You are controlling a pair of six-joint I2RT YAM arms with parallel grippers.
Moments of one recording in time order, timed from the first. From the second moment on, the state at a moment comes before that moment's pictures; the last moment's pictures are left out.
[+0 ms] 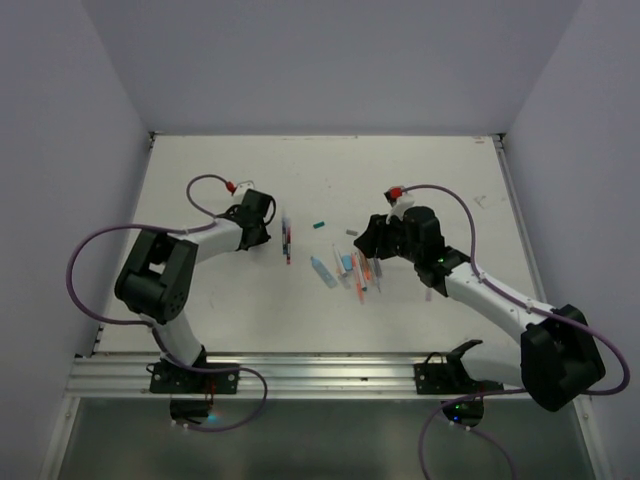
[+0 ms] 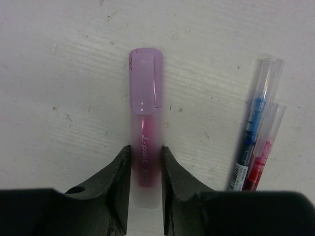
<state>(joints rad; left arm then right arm) -0.39 1.76 0.96 -0.18 -0.37 -0.59 0.50 1.22 0.67 0.08 -0.18 0.38</state>
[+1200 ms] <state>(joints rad) -0.74 1.22 0.79 -0.02 -0.22 -0.35 0.66 1.62 1.16 0.15 -0.15 0.68</state>
